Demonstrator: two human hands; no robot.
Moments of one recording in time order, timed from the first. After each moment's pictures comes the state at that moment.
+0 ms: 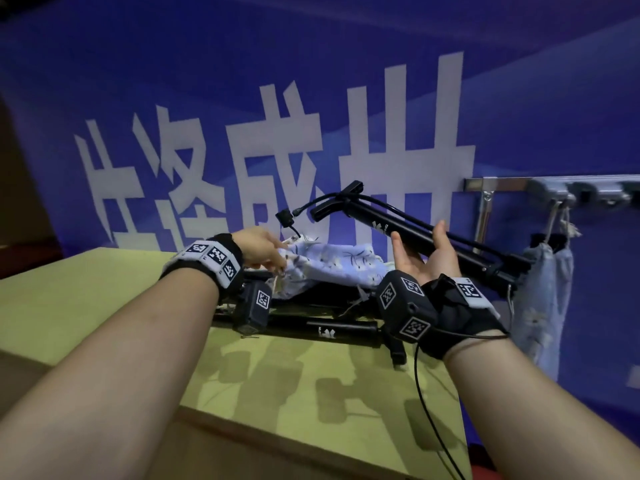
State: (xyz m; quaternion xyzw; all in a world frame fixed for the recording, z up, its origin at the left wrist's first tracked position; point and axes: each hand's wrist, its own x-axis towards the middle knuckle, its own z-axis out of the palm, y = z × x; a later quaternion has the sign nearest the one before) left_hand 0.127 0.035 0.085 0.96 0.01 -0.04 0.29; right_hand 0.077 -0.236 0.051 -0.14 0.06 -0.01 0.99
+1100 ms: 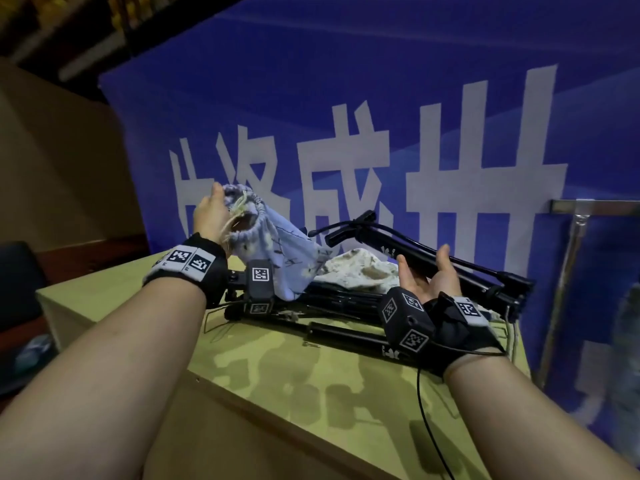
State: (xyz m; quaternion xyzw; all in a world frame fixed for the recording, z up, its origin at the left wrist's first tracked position) left_hand 0.066 0.152 0.131 0.62 0.13 0.39 0.67; right_hand 0.085 -0.151 0.053 -0.15 0.08 0.08 0.98
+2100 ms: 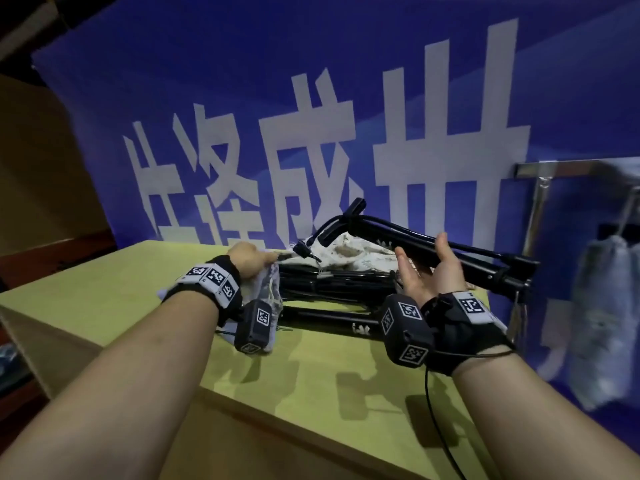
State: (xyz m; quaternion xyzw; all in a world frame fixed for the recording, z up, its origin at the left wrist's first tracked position) left_hand 0.098 0.081 0.058 0.95 0.14 0.09 0.25; right_hand 0.089 -0.198 0.021 -0.17 0.09 0.04 0.98
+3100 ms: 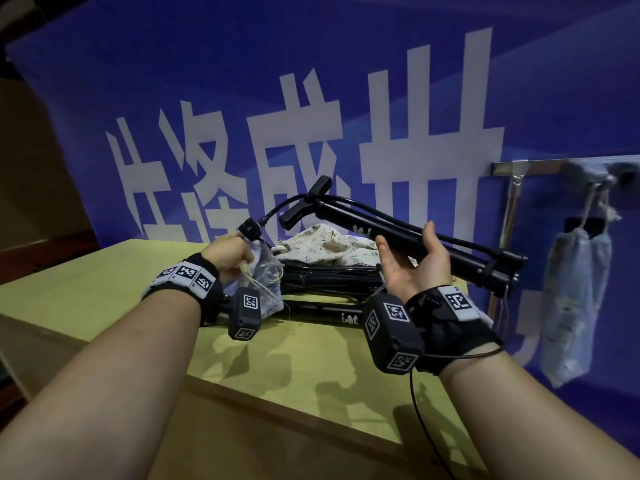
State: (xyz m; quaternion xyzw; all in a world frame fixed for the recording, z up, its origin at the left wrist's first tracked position) left_hand 0.091 0.097 0.055 0.84 0.14 0.09 0.52; right_hand 0.052 -0.191 0.032 -0.12 0.07 0.02 0.99
